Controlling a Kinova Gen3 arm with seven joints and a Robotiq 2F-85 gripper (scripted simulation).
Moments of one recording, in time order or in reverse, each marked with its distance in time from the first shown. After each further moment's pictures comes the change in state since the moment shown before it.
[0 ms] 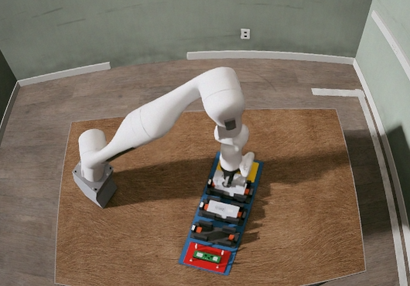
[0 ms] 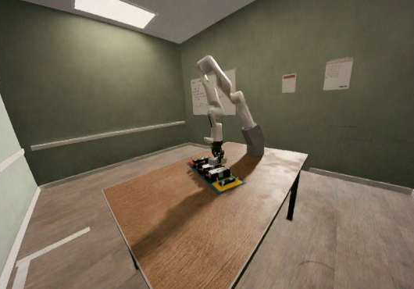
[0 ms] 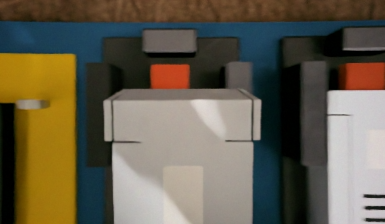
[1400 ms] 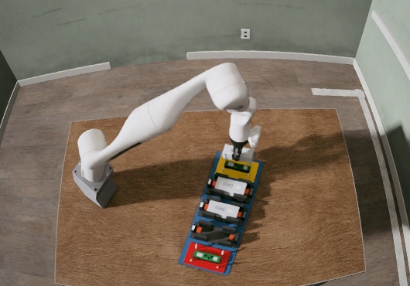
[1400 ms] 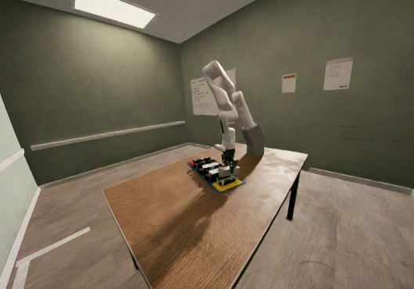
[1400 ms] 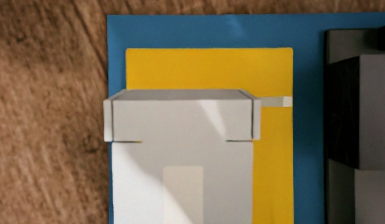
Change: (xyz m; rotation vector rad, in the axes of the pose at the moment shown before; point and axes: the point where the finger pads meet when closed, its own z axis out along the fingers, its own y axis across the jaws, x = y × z) arm -0.001 -0.129 0.019 -0.002 -0.001 0.000
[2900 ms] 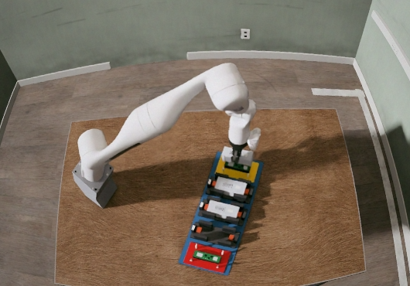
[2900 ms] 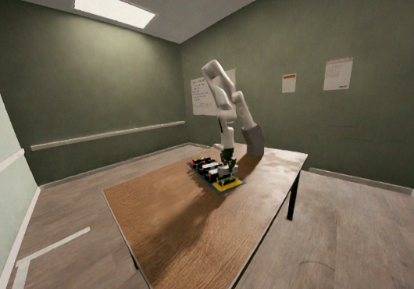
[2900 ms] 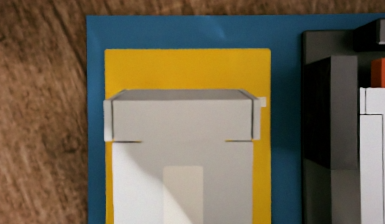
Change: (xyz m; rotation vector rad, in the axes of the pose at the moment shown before) arm 0.000 0.012 -0.002 0.000 0.000 0.000
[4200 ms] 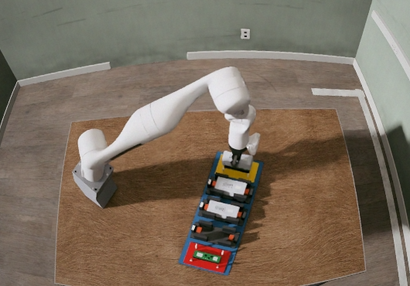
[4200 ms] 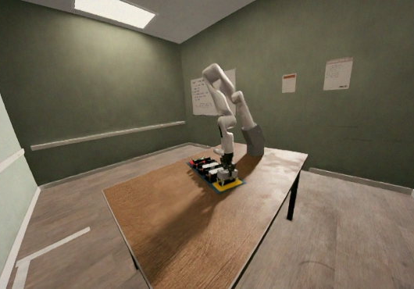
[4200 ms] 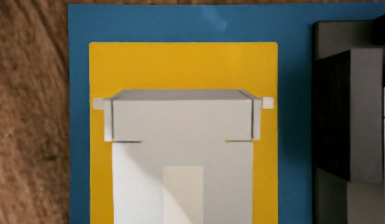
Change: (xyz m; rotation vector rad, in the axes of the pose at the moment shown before) arm 0.000 0.002 0.029 0.000 0.000 0.000
